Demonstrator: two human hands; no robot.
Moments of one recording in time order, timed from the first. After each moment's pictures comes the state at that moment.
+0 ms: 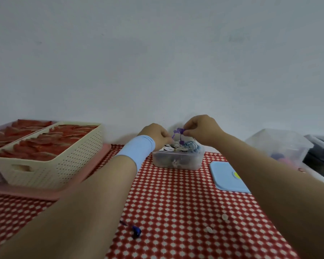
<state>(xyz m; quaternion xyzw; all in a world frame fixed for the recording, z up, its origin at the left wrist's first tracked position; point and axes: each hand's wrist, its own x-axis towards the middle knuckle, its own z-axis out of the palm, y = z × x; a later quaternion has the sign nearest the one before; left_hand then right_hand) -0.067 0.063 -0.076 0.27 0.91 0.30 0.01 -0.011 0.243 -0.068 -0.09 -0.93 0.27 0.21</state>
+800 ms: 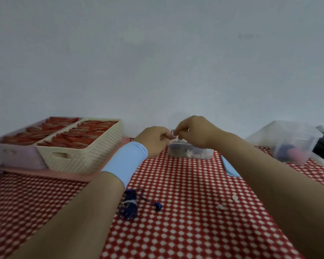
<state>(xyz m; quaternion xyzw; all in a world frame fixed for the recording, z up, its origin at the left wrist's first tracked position) -0.012 -0.009 -0.074 0.32 0.91 0.26 -0.02 0.039 0.163 -0.055 0.04 -0.97 0.19 0.12</state>
